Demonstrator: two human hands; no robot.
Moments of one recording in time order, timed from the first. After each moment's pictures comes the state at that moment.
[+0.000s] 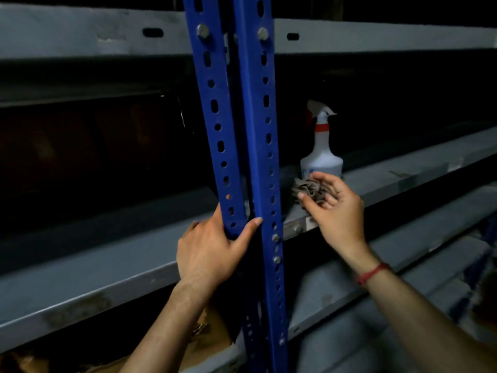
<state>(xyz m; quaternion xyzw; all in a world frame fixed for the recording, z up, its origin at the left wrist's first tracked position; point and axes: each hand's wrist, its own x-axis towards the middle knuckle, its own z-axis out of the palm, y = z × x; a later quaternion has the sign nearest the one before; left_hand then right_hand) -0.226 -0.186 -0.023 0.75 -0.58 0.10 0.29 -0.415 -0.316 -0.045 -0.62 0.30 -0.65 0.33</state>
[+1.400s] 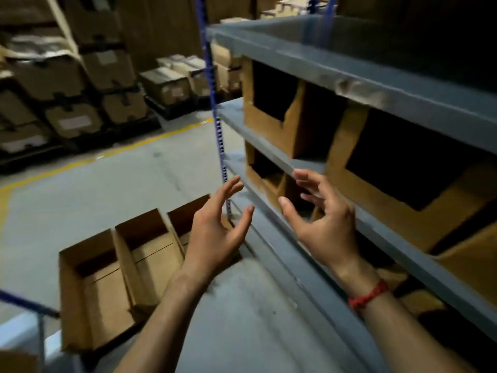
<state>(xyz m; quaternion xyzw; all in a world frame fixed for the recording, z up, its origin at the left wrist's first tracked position) -0.107 0.365 -0.182 0.85 -0.06 0.24 0.47 -0.080 0.171 -0.164 -0.80 -0.19 -0.27 0.50</state>
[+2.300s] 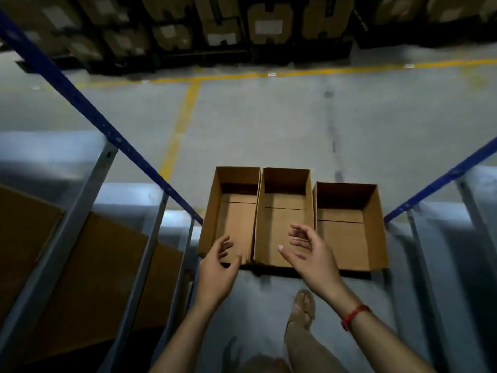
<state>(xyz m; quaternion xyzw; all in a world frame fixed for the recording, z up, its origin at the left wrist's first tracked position) -0.143 0.777 -0.386 0.71 0.52 0.11 0.46 0.031 0.642 -0.364 -0.74 -0.23 0.37 0.51</state>
